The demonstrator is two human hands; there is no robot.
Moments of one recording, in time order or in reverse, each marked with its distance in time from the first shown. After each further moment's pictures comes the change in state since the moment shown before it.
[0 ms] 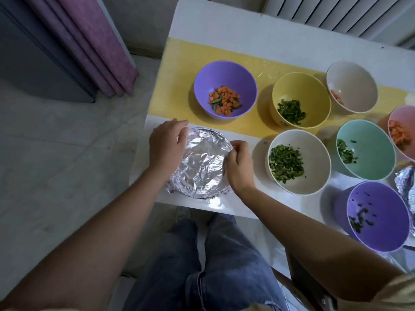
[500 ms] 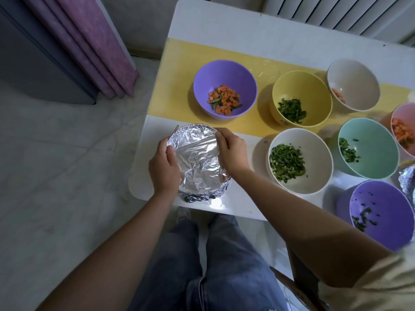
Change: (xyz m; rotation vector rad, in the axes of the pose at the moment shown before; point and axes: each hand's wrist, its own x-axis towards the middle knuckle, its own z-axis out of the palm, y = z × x) left_hand -0.051 -0.002 0.028 -0.252 0.236 -0.381; right_hand 0.035 -0.012 0.010 -0.094 -0.064 -0.276
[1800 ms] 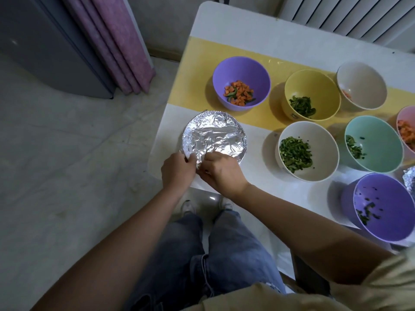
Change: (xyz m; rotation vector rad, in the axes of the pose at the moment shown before) left_hand -0.040 0.001 -0.039 0.146 -0.337 -0.263; right_hand -0.083 -0.029 0.017 -0.479 -0.312 -0.682
